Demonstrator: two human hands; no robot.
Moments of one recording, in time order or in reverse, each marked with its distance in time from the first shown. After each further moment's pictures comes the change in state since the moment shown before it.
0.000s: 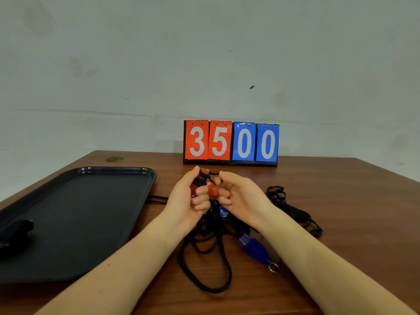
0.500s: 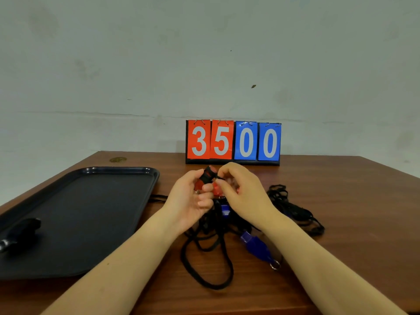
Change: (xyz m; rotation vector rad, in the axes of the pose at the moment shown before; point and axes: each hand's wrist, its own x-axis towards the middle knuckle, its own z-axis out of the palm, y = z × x) left_hand -0.007 0.007 0.003 0.054 -0.055 -0.036; right_hand -0.011 0.002 0.000 -1.277 0.188 -0.699
